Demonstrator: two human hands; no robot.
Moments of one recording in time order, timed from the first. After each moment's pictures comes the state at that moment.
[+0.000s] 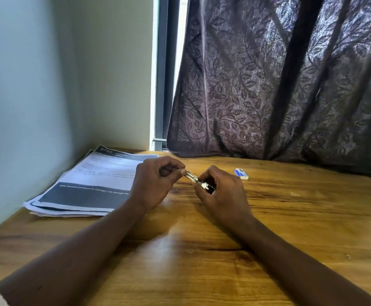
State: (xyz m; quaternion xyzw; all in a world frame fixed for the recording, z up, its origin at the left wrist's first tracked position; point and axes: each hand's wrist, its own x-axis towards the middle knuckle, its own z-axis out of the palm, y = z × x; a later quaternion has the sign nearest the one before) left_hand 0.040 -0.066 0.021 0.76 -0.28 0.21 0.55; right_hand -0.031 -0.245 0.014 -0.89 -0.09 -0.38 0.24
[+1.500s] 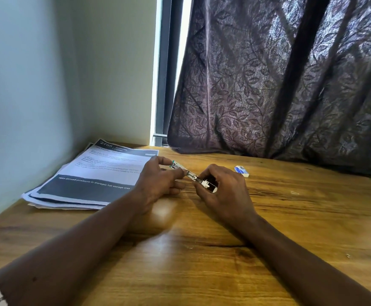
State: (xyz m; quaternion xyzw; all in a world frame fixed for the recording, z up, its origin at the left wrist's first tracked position) left_hand 0.032 -0.075 0.030 0.68 -0.10 -0.07 0.73; right_hand -0.035 -0.249 0.015 -0.89 -0.14 -0.39 0.20
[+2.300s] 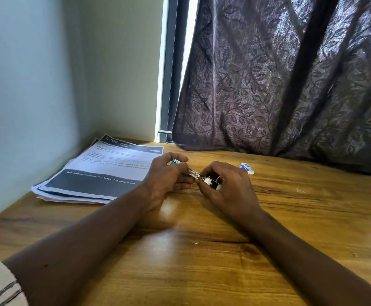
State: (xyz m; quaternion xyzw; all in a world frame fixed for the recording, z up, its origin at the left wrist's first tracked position) left_hand 0.031 -0.075 0.028 0.64 -0.13 -0.11 0.75; right_hand -0.036 -0.248 0.017 -0.89 -0.16 -0.38 0.20
